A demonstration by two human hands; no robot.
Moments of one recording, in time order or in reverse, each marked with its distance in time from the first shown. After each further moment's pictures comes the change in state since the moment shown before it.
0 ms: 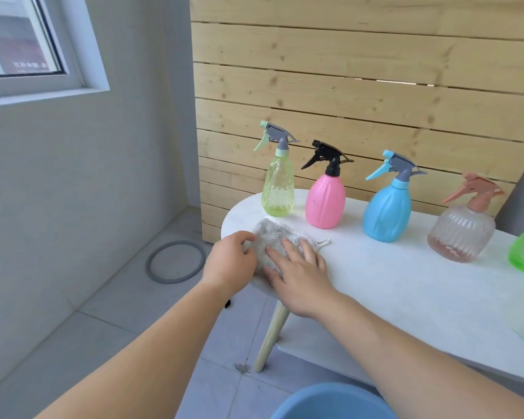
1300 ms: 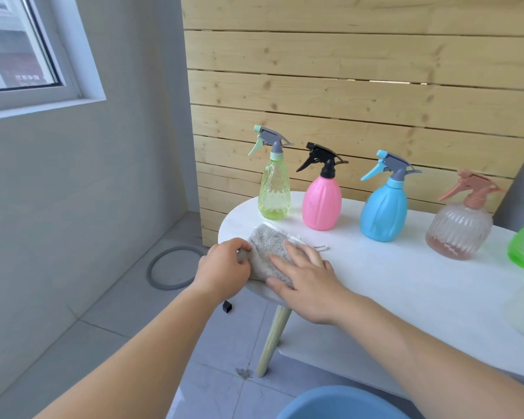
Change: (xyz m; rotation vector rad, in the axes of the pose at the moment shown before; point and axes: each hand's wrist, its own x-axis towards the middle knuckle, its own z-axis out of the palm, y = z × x) left_hand -0.002 -0.002 -0.008 0.164 -0.069 0.018; right_hand -0.018 0.015 -0.022 0.021 -0.092 -0.088
